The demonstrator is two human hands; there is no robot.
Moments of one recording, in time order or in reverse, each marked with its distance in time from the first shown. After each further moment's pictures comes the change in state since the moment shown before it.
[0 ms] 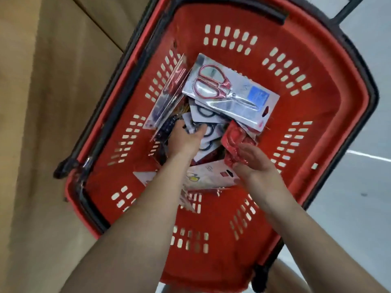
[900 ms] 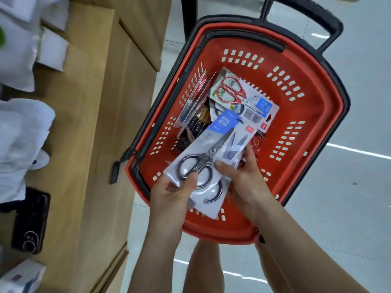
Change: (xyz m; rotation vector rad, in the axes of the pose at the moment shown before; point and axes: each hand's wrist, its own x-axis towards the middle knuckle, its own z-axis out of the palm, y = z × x) left_hand -0.205 -0.010 -0.133 -0.604 -0.038 -0.068; right_hand -0.085 -0.038 0.051 0.534 -0.190 0.130
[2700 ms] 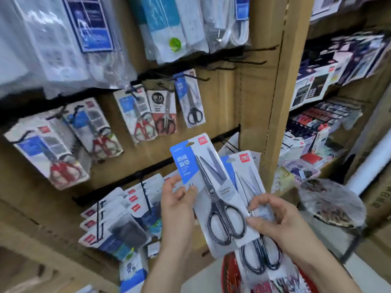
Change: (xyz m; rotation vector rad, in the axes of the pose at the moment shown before) left_hand -0.543 0.228 -0.113 -0.654 0.670 0.844; right_hand -0.525 -0.217 0.159 -0.908 -1.093 -0.768
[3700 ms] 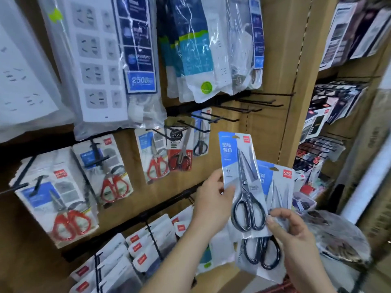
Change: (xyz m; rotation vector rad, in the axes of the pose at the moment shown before) left_hand 0.113 0.072 -0.007 0.431 -0.478 0.266; right_hand 0.088 0.007 0.088 0.176 0.548 -0.125
